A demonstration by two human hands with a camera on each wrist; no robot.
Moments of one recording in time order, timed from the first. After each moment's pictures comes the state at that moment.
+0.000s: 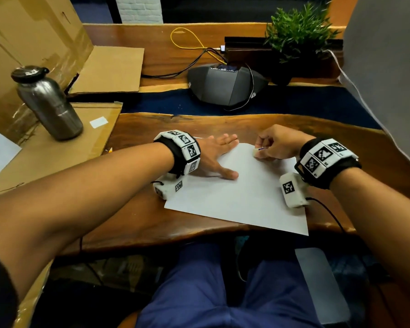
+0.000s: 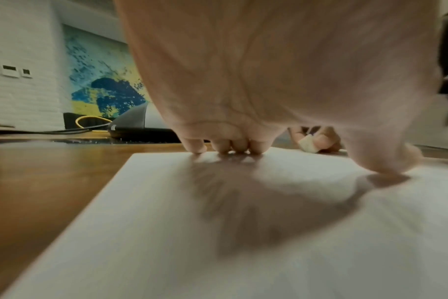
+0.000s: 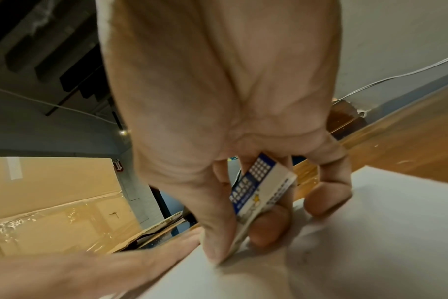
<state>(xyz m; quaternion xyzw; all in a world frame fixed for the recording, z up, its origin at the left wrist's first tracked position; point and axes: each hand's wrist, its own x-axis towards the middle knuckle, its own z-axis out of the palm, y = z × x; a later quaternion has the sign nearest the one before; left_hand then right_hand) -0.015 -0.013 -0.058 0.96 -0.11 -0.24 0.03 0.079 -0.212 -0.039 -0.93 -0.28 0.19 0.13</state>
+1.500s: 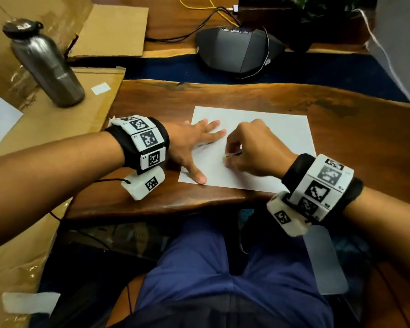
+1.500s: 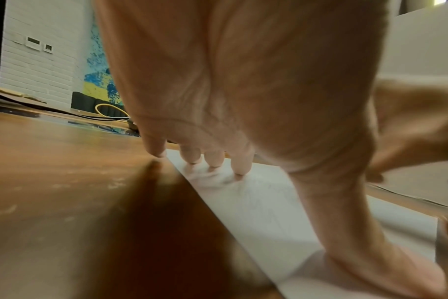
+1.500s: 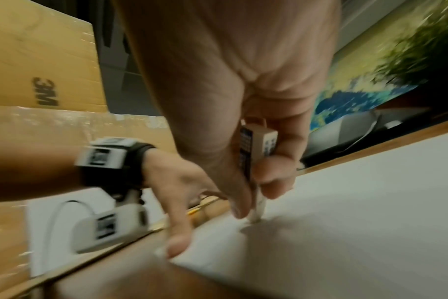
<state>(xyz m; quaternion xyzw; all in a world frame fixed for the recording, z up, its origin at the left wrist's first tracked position) -0.081 0.017 -0.051 0.95 -0.09 -0.30 0.04 -0.037 -0.180 -0.049 -0.88 -0.44 0.09 0.17</state>
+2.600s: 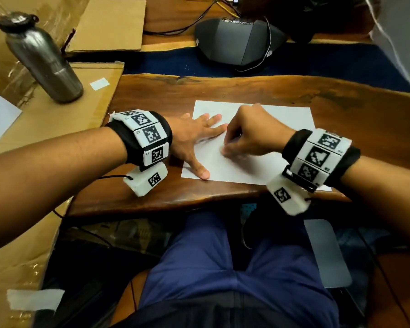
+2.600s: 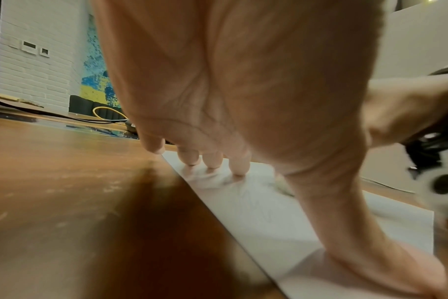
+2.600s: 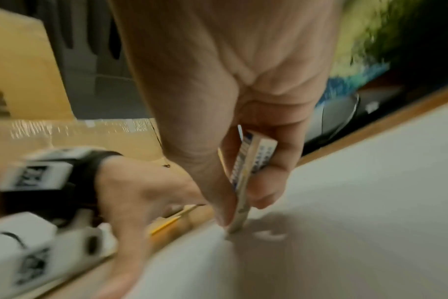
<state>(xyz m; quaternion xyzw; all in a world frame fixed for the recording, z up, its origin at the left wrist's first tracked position) -0.079 0.018 -0.053 0.95 -0.10 -0.30 0.02 -0.025 -0.166 -0.035 -0.87 -0.43 0.15 0.16</state>
